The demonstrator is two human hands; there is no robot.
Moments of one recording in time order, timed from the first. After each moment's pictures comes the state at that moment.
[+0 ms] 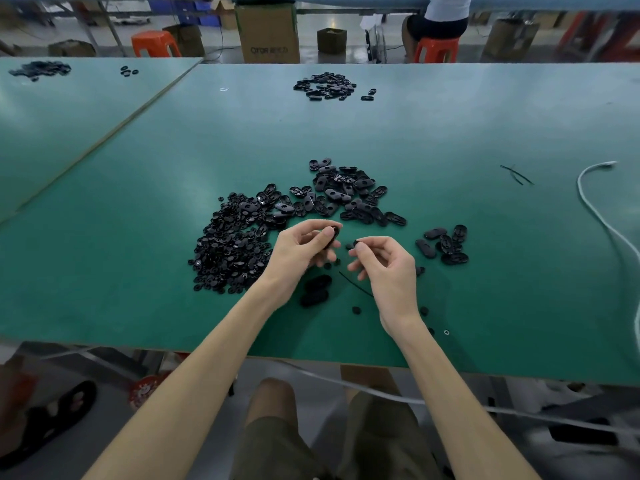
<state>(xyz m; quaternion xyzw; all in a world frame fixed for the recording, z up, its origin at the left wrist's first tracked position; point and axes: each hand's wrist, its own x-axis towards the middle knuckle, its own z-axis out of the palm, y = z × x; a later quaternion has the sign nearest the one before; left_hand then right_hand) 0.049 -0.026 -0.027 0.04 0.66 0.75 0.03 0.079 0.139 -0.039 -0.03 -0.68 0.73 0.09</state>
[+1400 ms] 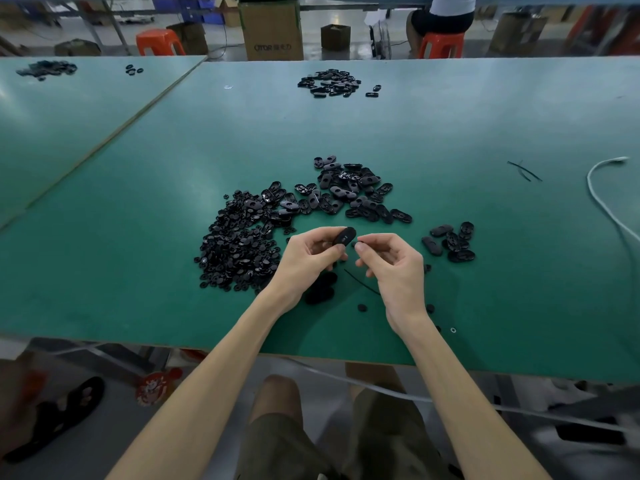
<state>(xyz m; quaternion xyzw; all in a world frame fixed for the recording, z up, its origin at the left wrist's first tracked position) 0.060 -0.023 -0.032 0.08 0.72 0.69 0.01 0.080 0.141 -0.038 -0.01 -0.66 0.74 0.09</state>
